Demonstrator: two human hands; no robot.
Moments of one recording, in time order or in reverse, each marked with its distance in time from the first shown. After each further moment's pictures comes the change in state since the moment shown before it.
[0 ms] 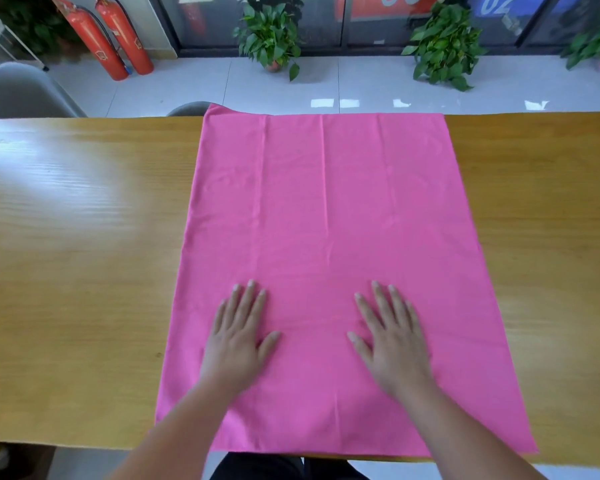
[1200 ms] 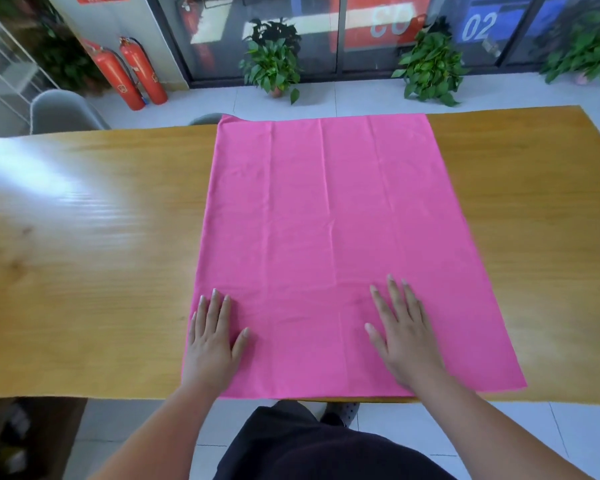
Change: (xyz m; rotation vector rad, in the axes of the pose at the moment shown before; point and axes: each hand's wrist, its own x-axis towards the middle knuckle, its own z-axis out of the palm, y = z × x) left_hand -0.093 -0.049 0.014 -0.054 0.034 -0.193; right_hand -0.078 0.004 0.007 0.091 0.060 0.003
